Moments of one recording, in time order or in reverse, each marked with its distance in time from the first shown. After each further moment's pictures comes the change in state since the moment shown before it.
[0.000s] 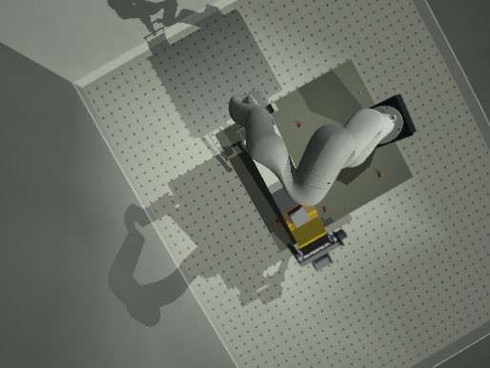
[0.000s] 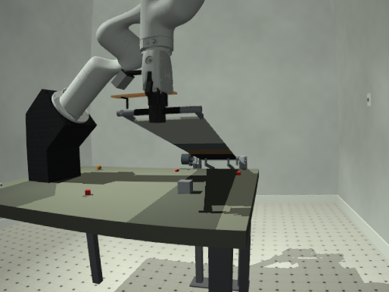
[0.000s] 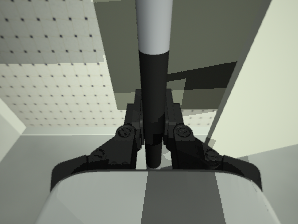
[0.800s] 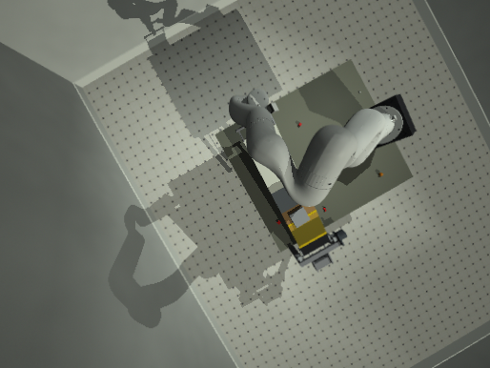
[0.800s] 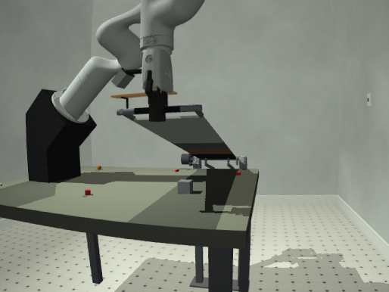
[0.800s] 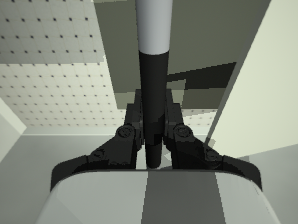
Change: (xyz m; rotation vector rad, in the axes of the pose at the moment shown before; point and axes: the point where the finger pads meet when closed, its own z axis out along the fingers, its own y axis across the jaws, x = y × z) arm 0.000 0.001 -0.003 0.001 0.002 0.001
